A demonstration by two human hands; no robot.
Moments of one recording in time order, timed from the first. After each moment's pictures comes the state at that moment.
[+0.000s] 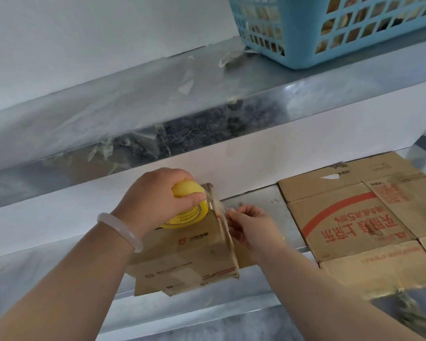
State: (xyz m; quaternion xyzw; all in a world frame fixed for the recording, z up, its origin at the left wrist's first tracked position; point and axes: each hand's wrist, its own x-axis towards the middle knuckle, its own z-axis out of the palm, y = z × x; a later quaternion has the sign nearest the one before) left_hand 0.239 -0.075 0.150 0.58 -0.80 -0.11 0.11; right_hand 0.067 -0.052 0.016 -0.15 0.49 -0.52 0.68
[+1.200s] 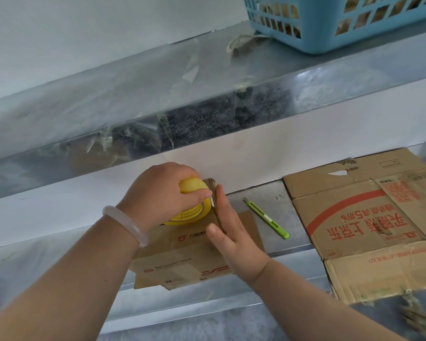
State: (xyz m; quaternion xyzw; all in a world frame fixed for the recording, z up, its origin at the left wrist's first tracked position) left_hand 0.235 -0.075 0.149 0.58 -0.81 -0.07 0.09; right_hand 0.093 -0.023 0.011 -0.62 0.41 -0.42 0.51
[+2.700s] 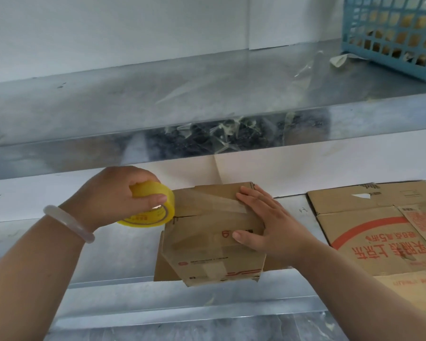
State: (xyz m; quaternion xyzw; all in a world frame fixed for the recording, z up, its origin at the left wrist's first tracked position) left_hand 0.400 -0.066 0.157 0.61 -0.77 -0.11 0.15; right_hand 0.085 -0.048 0.058 -0.78 0.53 -0.16 0.29
